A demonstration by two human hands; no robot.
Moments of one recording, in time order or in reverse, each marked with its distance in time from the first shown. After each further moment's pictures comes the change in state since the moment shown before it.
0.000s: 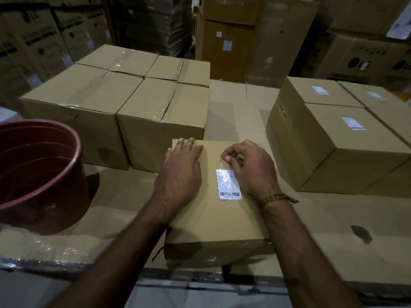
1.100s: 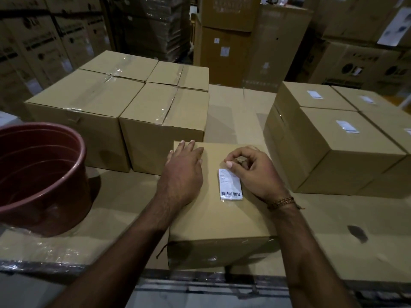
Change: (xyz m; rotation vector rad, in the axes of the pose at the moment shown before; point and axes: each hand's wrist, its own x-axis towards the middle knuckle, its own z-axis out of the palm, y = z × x) left_hand -0.001 0.000 0.000 0.004 0.003 0.000; right_hand -0.014 0.007 -0.014 0.444 -0.095 0.061
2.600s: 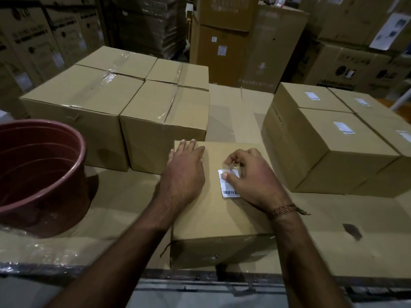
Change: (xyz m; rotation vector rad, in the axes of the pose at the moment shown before) left_hand 0.002 -0.003 -0.004 0.002 -0.033 -0.002; right_hand -0.017 -0.039 0.010 -0.414 -0.076 0.113
